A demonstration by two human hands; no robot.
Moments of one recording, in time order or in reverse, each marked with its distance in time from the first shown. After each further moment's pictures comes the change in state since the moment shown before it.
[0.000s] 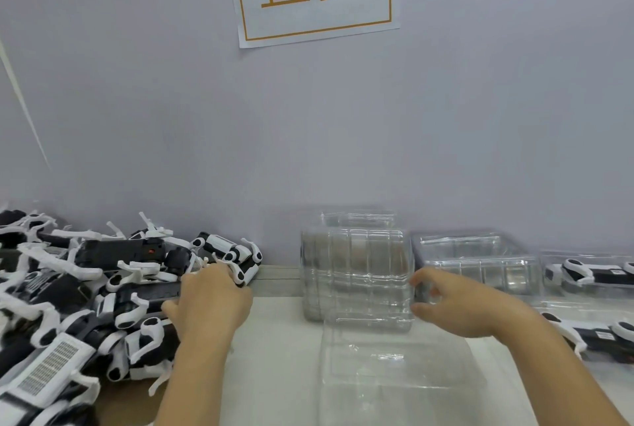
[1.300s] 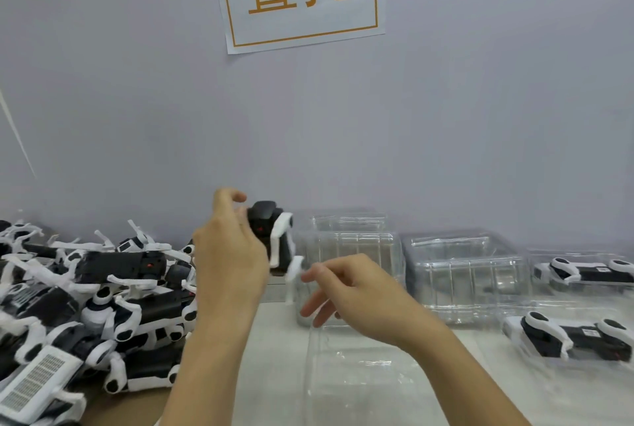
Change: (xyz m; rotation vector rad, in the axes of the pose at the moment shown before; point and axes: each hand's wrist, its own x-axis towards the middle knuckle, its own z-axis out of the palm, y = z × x) left_hand -0.029 0.058 -0.035 -0.548 0.411 0.434; right_hand -0.003 -0.084 0.034 0.576 0.080 -0.448
